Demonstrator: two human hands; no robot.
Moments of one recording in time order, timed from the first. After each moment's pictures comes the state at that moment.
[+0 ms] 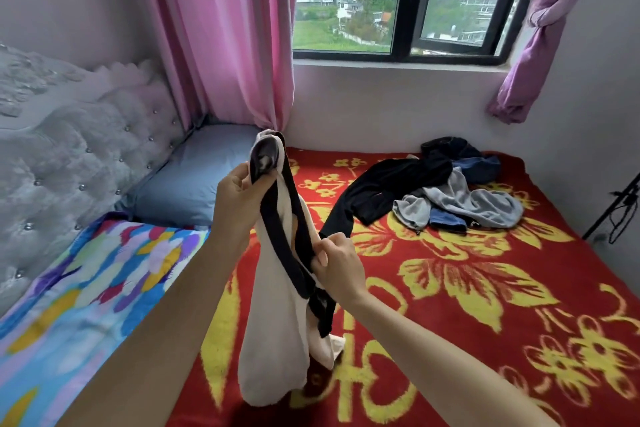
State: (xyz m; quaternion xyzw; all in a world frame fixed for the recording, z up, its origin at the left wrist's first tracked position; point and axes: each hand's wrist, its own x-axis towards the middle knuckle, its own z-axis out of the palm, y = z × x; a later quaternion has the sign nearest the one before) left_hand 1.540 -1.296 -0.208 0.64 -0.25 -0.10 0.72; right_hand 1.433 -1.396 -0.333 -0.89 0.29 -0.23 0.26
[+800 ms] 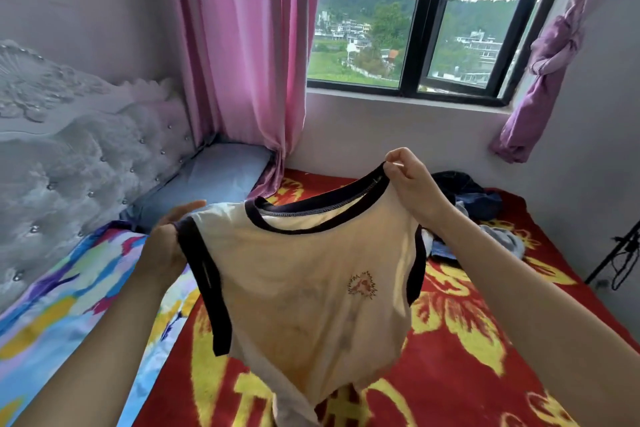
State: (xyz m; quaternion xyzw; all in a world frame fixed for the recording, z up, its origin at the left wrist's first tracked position) left_hand 1.631 -1.216 -0.251 0.52 -0.18 -0.20 0.81; right_hand 1.409 -1.463 -0.158 -0.82 0.20 -0.33 0.43
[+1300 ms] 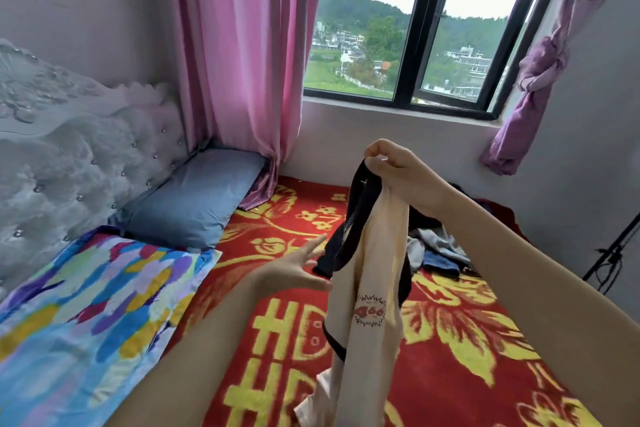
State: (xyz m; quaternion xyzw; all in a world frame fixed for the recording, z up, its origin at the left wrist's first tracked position) left_hand 1.562 -1.317 -0.277 0.66 -0.49 -0.43 0.38; right_hand 1.414 -1.442 -0.118 -0.87 0.13 -0.24 0.42
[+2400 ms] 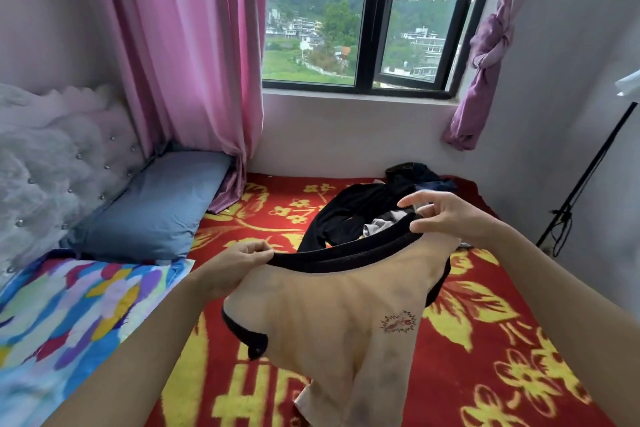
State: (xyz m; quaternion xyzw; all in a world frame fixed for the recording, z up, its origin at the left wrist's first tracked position) left_hand 1.583 -1.301 -0.255 0.64 -0.38 -0.46 0.49; right_hand 1.313 -1.521 -0.174 -0.85 0.27 -0.12 0.44
